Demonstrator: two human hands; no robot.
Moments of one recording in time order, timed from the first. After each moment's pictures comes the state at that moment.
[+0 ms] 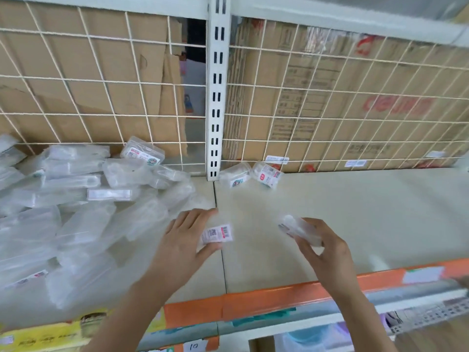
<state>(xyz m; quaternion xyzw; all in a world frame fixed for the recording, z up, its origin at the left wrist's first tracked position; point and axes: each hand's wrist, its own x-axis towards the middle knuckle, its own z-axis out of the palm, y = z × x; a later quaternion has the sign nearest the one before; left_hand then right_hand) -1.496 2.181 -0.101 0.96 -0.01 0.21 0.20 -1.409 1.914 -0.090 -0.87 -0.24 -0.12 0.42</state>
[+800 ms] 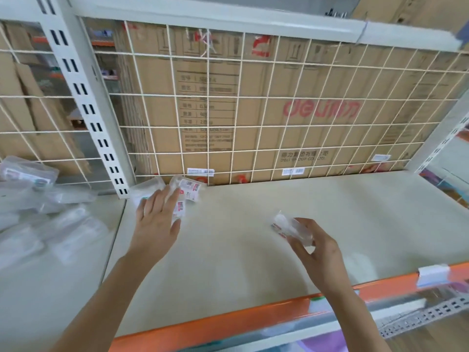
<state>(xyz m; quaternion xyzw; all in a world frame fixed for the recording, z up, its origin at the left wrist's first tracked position) -1.339 2.076 -0.112 0.97 0.10 0.23 0.05 -1.290 1.755 -0.086 -0.87 -0.20 -0.11 0.44</state>
